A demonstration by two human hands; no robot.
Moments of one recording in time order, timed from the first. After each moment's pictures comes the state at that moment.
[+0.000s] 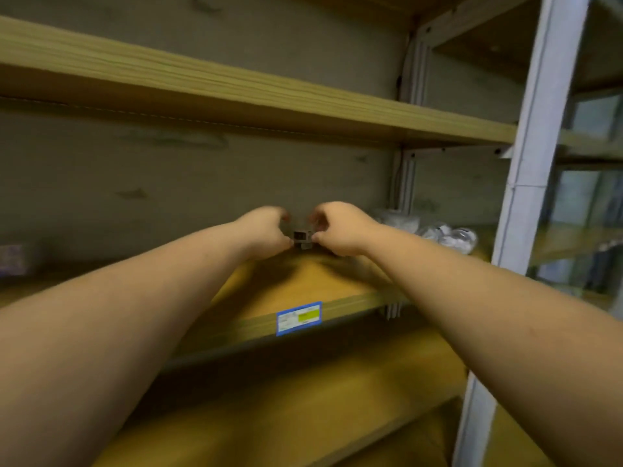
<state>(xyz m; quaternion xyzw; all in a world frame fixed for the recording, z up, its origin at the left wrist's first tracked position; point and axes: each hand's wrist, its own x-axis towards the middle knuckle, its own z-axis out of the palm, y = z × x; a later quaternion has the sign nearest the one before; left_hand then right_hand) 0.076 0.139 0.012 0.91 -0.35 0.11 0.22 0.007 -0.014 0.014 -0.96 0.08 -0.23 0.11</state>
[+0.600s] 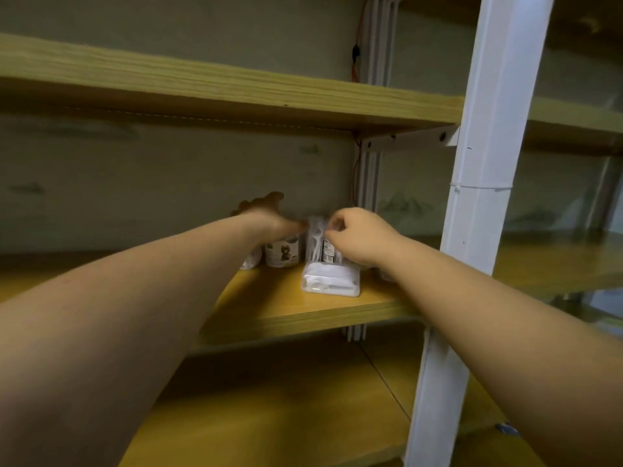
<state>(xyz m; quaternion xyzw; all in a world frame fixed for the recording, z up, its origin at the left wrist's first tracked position) 0.079 -0.097 0.014 0.94 -0.18 0.11 0.27 -0.022 -0.252 0.007 -0.96 0.06 -0.22 0.16</state>
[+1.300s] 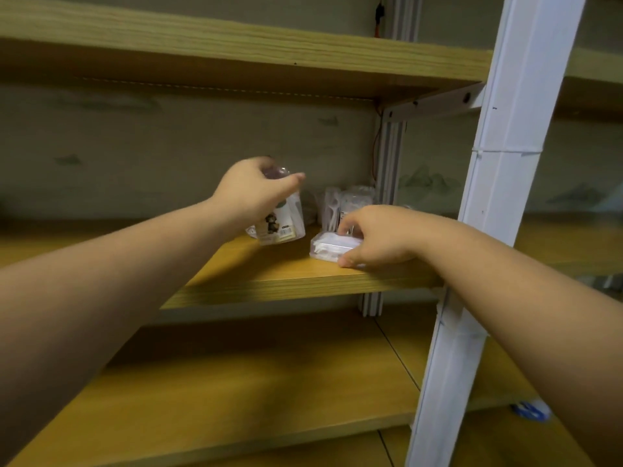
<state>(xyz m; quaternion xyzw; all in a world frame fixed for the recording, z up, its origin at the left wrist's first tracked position) 0.012 -0.052 0.007 0.83 -0.22 0.20 0.47 -0.063 -0.250 0.001 -1.00 -0.05 -0.05 0.01</state>
